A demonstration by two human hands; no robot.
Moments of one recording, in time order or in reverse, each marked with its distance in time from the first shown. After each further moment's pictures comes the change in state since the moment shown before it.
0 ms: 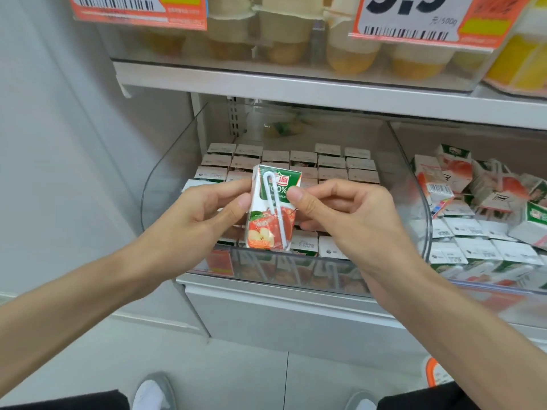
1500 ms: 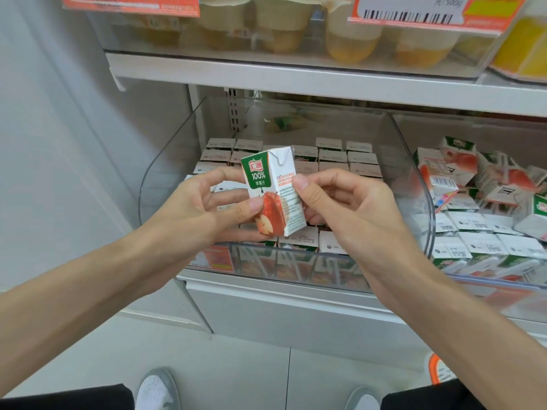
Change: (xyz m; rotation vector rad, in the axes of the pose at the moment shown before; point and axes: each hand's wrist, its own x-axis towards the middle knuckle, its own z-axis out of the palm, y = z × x) left_hand 0.006 0.001 0.003 -0.329 0.097 -0.204; right_hand 0.002 0.006 -0.002 -0.009 -0.009 -0.068
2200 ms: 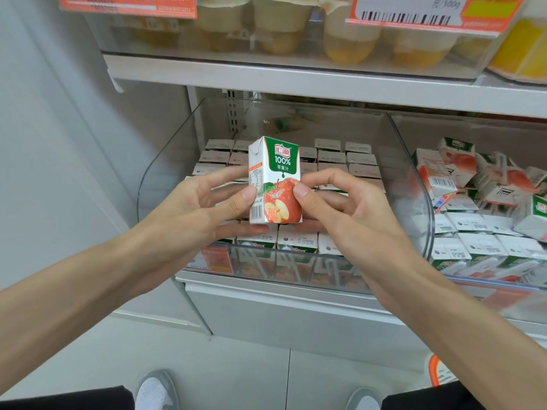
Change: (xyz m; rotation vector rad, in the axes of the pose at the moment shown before) left_hand 0.003 0.000 -0.004 0.051 -0.053 0.053; right_hand -0.003 -0.001 0.001 -0.003 -0.072 0.063
